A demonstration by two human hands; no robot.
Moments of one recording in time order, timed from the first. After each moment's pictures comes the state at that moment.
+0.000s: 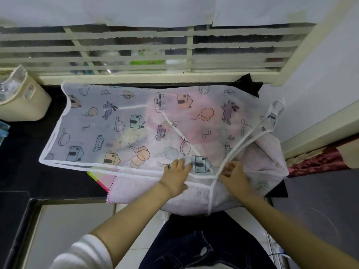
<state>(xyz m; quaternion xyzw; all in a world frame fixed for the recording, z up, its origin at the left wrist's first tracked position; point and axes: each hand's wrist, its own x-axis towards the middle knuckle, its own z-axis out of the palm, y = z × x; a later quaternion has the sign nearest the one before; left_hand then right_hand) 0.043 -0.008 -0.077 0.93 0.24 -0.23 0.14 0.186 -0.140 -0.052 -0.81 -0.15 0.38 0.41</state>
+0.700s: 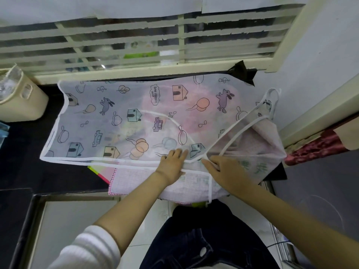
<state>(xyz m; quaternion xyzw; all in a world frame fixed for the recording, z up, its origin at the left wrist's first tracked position) 0.035 -0.006 -0.078 0.94 0.24 -0.21 0.12 0.158 -0.150 -0.020 -0.80 -0.49 0.21 0.29</state>
